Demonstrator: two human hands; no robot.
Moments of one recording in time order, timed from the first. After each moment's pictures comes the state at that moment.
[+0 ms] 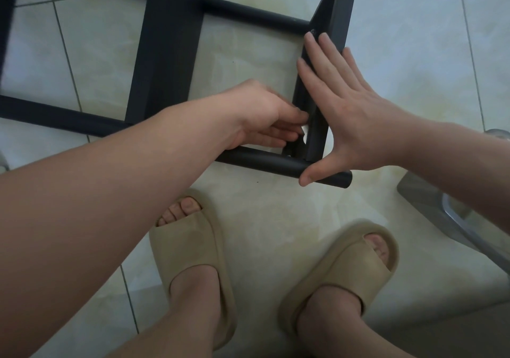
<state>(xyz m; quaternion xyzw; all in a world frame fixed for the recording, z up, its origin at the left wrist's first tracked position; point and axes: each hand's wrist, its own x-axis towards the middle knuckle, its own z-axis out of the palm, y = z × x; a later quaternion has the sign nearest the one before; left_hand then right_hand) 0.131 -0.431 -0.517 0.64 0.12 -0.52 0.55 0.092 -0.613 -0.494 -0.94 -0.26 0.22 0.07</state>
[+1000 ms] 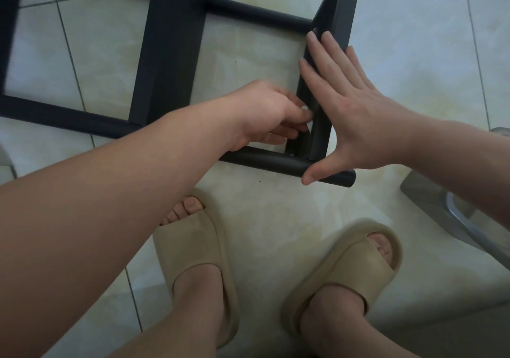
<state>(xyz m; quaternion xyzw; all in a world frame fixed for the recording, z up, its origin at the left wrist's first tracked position) 0.130 -0.430 -0.515 0.67 0.08 -0.51 0.53 0.092 -0.612 -0.495 -0.94 -0.26 0.22 0.07</state>
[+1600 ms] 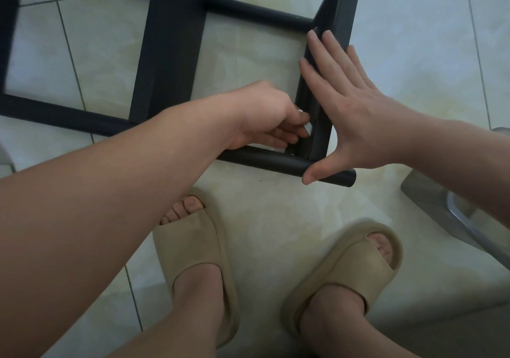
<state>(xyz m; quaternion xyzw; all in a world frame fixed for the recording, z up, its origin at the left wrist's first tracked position) 0.131 -0.431 -0.512 0.66 0.08 -0.53 0.52 0.092 -0.613 -0.497 -0.94 -0.27 0.21 0.07</state>
